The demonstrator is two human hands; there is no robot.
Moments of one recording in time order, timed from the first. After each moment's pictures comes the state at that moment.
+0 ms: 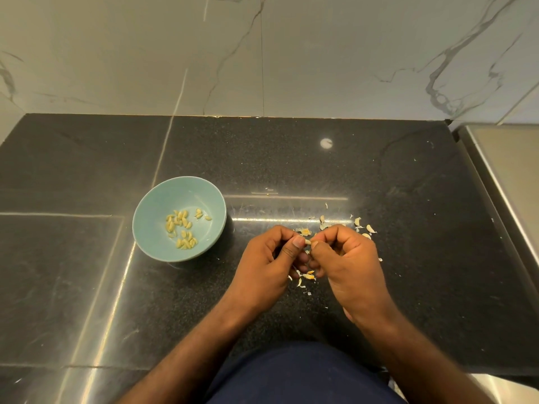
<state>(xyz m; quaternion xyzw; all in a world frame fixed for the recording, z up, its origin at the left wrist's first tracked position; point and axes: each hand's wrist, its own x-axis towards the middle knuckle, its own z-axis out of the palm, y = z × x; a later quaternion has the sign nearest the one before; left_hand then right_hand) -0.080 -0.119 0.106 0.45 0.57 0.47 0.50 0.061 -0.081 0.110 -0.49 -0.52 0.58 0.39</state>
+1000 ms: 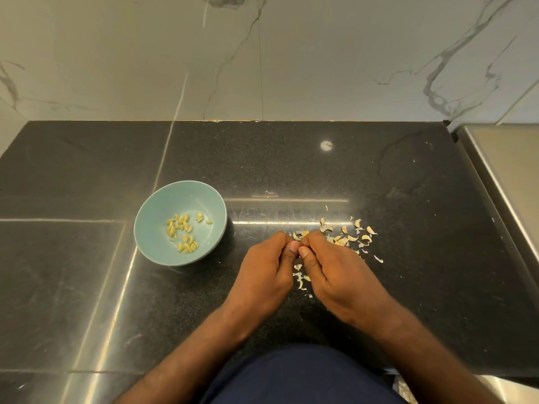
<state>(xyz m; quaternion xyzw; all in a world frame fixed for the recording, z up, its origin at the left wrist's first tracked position) -0.081 -0.119 0.092 0.58 0.64 0.38 0.34 0.072 -0.074 0.096 -0.41 -0.84 0.30 0.19</state>
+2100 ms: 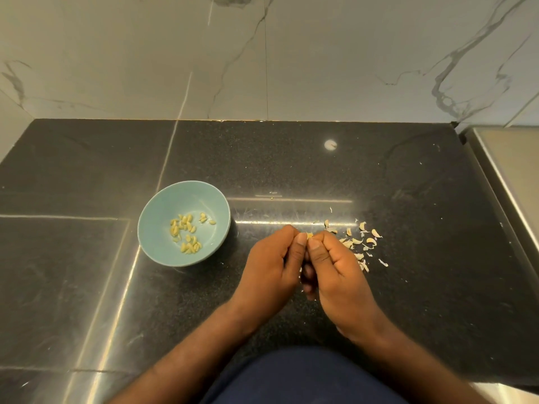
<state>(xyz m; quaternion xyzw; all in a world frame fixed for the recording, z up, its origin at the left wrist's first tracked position) -0.081 -0.110 0.098 0.60 0.60 0.42 0.31 0.048 -0.090 0.104 -0.45 -0.56 0.61 0.34</state>
